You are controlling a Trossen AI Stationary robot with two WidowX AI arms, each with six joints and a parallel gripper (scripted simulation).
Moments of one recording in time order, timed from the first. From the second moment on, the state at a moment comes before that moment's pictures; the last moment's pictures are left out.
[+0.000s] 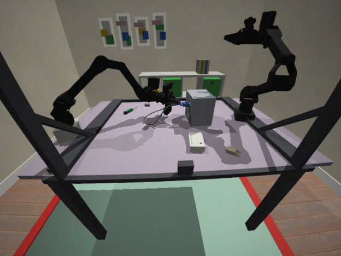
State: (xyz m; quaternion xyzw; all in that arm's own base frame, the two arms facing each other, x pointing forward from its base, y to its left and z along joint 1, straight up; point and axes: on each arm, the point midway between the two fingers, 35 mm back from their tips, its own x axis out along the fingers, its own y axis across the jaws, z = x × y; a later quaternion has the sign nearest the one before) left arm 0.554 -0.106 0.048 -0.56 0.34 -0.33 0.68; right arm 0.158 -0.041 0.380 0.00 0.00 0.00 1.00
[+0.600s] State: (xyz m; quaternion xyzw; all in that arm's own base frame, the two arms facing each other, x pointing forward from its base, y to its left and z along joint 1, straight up) left arm 0.554 -0.106 0.044 -0.61 0.34 -0.33 0.63; right arm 0.158 -0.041 0.380 0.00 0.00 0.00 1.00
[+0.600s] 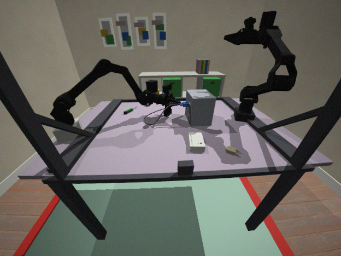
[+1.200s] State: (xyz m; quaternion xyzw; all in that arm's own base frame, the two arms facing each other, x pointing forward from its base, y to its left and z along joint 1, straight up) left arm 0.555 -0.106 0.044 -0.61 0.34 -0.34 0.63; right arm 0.158 -0.041 0.380 0.00 0.00 0.00 1.00
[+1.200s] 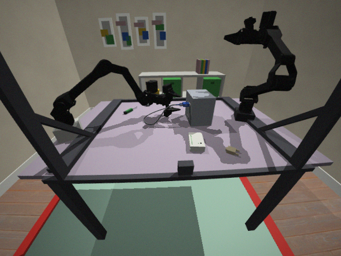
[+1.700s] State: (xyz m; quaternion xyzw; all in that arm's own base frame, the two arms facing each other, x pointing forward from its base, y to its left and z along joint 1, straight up) left arm 0.556 -0.106 0.036 -0.60 0.34 -0.33 0.65; right arm 0.158 -0.041 0.380 0.00 0.00 0.00 1.00
